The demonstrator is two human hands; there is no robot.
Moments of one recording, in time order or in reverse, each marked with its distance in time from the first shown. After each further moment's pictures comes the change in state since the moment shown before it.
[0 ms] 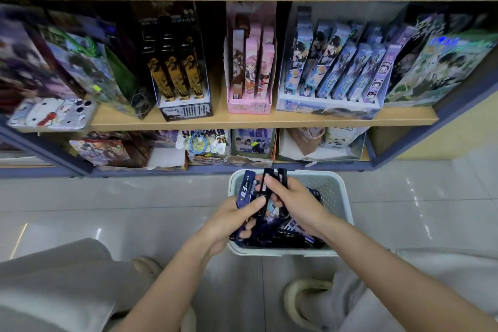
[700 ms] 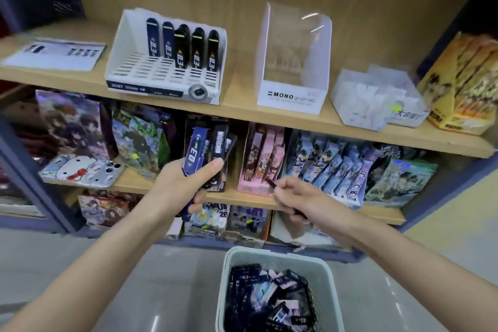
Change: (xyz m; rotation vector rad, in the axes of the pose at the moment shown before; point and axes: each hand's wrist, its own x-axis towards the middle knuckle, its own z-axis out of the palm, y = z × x) left_hand -0.107 0.182 -0.050 0.104 0.303 0.529; right_hand -0.027 -0.188 0.001 -0.371 -0.204 -0.143
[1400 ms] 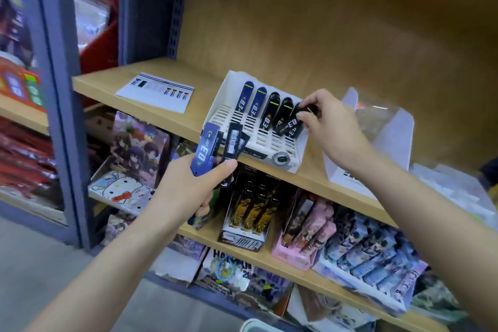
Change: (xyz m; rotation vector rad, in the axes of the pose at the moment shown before) left_hand 0.023 0.038 -0.095 -0.131 0.267 0.179; right_hand 0.138 -0.186 0.010 -0.754 0.565 -0.605
